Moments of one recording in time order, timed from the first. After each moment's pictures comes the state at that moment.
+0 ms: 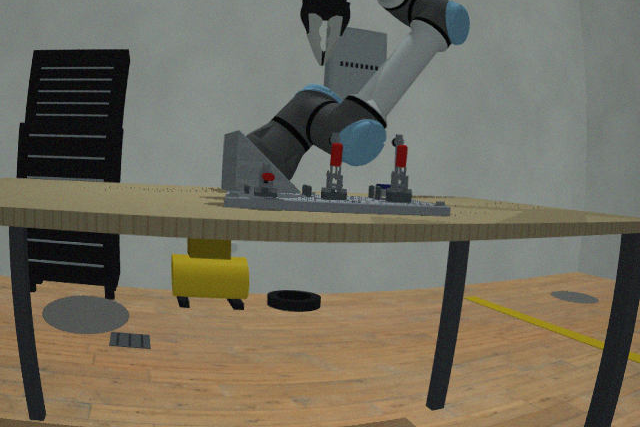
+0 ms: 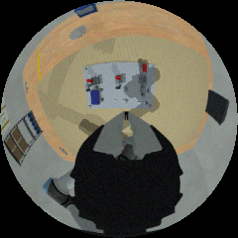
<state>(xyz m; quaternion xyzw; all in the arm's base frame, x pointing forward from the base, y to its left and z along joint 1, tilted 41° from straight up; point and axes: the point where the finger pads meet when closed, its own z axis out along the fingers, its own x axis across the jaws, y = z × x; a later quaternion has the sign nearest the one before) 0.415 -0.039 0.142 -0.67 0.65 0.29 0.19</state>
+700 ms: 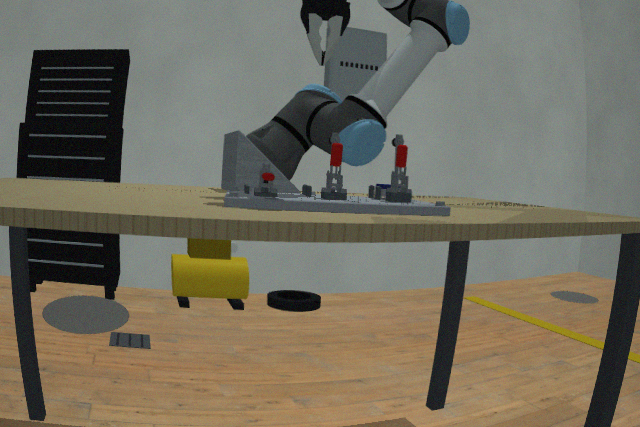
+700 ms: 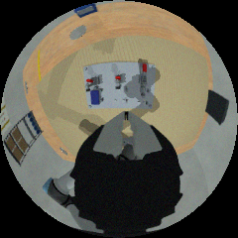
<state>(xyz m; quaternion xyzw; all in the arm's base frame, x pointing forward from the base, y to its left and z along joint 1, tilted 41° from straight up) 0.415 -0.039 0.142 -0.67 0.65 0.29 0.19</state>
